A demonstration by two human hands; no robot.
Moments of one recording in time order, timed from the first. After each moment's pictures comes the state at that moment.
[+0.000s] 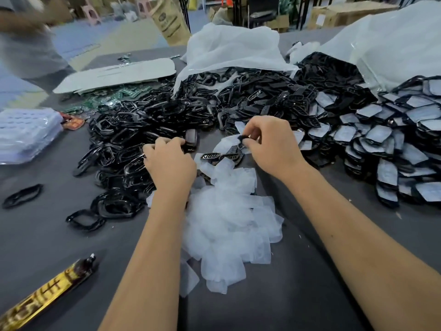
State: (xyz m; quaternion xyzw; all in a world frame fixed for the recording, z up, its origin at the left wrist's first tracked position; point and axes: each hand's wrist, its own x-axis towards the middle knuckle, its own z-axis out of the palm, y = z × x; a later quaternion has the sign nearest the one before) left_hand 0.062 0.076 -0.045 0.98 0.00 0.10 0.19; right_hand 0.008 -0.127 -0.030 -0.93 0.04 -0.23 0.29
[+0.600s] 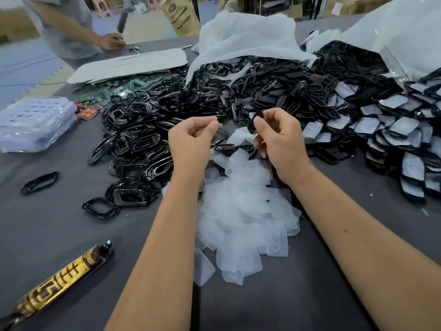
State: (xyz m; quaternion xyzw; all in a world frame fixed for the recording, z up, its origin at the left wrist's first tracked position) left_hand 0.059 0.066 -0.041 0.73 -0.07 0.11 0.67; right_hand 0.010 -0.101 -0.051 -0.71 0.06 -0.23 0.67
